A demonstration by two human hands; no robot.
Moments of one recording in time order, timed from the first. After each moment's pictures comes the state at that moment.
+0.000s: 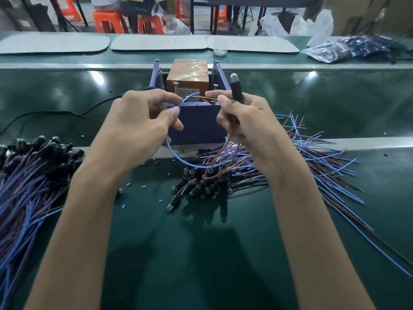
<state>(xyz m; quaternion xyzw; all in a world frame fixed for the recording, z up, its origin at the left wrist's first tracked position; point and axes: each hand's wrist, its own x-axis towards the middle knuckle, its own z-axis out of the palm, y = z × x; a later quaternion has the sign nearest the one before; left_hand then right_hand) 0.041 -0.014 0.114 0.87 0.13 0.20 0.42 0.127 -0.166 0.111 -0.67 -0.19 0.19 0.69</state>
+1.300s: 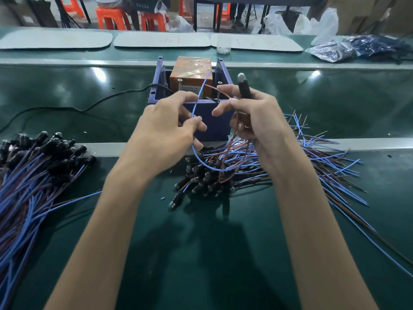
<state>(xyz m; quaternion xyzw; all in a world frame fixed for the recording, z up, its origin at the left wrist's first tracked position) 0.051 -0.034 0.103 0.87 0.11 0.18 0.46 0.136 -0.165 0.108 -0.66 -0.16 0.17 0.71</state>
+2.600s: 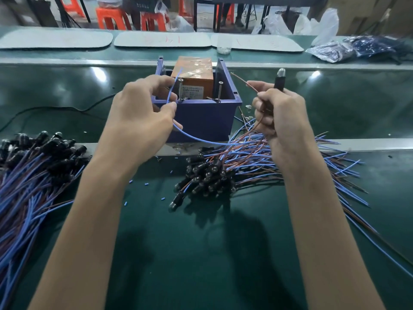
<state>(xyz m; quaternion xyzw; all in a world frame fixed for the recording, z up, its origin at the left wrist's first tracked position) 0.045 -0.015 0.111 0.84 0.15 0.27 0.44 0.146 -0.180 0.107 -0.59 -0.09 0.11 0.79</state>
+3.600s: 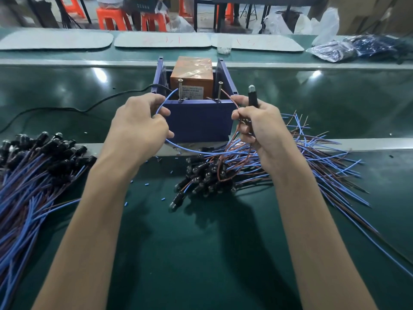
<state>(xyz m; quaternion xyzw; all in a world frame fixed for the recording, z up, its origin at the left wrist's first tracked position) 0.052 -0.009 0.098 0.85 0.26 0.21 0.41 0.151 -0.165 0.088 -0.64 -0.07 0.17 0.74</state>
